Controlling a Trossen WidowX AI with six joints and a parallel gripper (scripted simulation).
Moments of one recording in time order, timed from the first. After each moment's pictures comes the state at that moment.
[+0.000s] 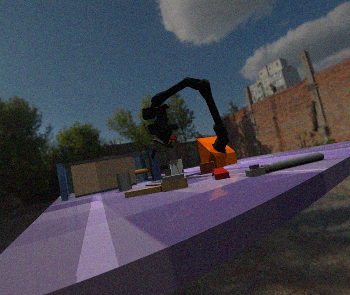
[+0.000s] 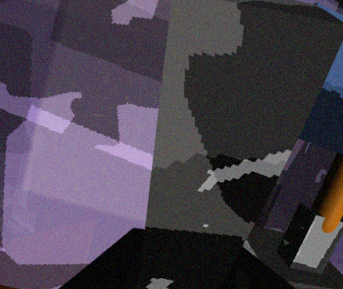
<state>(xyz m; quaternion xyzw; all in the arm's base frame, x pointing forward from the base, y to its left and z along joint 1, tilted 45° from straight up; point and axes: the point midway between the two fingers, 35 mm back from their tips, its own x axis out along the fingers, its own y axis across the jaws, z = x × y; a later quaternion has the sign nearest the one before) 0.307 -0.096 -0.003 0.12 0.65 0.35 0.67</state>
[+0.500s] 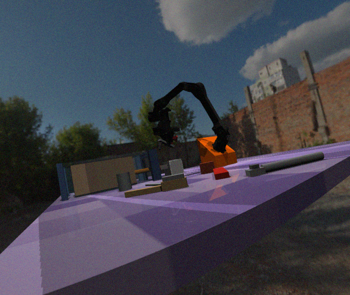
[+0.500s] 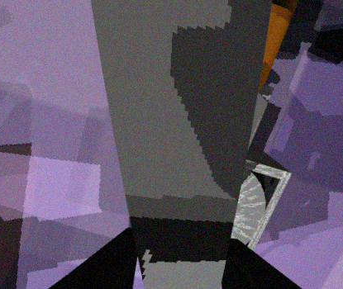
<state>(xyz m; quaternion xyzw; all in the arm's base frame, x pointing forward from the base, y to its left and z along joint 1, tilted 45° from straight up) 0.248 -0.186 -0.062 0.10 0.67 0.34 0.66</state>
